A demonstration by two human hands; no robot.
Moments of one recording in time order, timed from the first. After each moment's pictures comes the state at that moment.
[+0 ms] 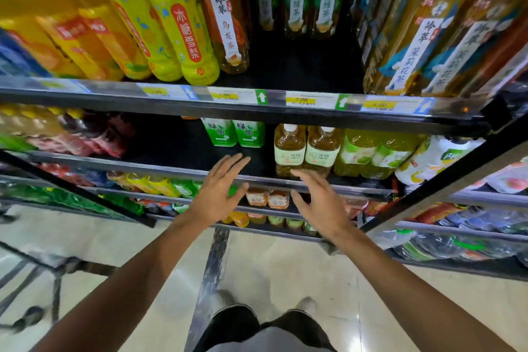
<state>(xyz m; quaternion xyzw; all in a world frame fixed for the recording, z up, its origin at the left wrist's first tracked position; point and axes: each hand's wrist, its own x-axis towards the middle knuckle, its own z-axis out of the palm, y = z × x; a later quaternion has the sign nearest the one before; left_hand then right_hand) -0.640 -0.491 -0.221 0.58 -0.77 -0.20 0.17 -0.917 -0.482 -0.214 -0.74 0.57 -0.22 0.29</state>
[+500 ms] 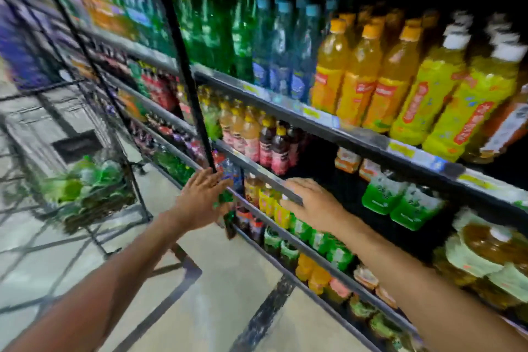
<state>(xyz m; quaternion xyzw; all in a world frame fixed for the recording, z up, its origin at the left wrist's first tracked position) -0.293 -0.311 -0.132 0.78 -0.63 -0.02 0.02 -0.548 -0.488 -0.129 -0.94 0.25 -0.08 0.21</state>
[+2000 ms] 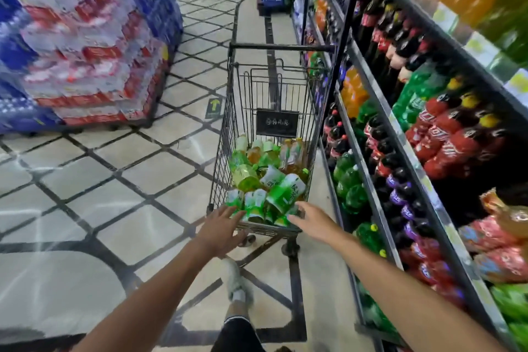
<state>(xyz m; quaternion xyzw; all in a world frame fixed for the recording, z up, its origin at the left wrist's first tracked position) 0.329 -0.107 -0.278 0.95 -0.18 -0.25 0.00 0.326 -0.379 -0.294 -0.88 0.07 0.28 0.37</state>
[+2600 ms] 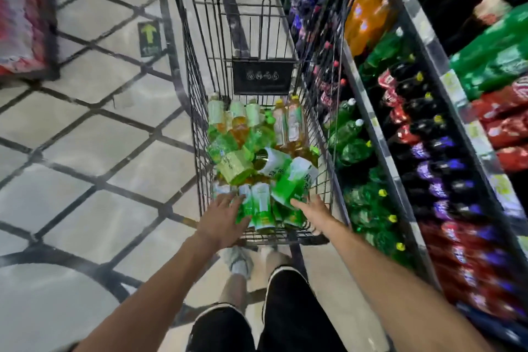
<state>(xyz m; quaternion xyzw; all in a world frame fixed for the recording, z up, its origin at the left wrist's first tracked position) 0.535 -0.061 -0.401 0.90 -0.23 -0.35 0.09 0.480 -0.315 -0.458 -0.69 0.45 0.31 0.47</state>
